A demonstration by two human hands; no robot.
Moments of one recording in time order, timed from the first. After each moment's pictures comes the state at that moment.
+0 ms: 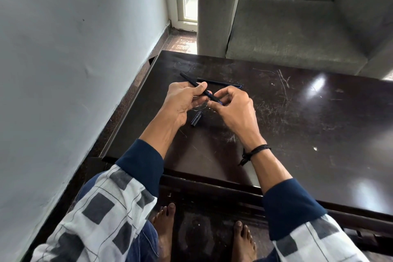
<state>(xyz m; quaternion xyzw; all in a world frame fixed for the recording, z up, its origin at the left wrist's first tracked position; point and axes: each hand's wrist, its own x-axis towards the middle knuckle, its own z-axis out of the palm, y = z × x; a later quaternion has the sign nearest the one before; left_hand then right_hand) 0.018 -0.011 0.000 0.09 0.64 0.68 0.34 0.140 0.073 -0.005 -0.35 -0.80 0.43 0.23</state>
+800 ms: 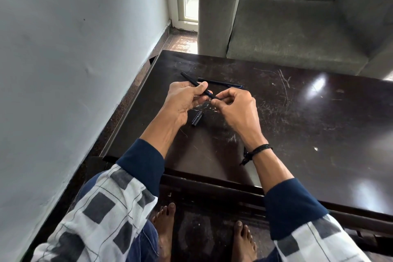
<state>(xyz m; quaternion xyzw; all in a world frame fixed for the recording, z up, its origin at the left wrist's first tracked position) 0.020 -0.013 0.004 0.09 0.64 0.68 0.33 0.141 0.073 -0.004 -0.37 -0.79 0.43 0.23</state>
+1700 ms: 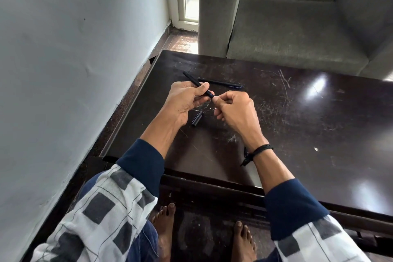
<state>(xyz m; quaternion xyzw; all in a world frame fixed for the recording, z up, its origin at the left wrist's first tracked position) 0.021 -0.013 0.004 0.10 0.64 0.68 0.34 0.140 0.073 -0.003 -0.36 -0.78 0.47 0.19</state>
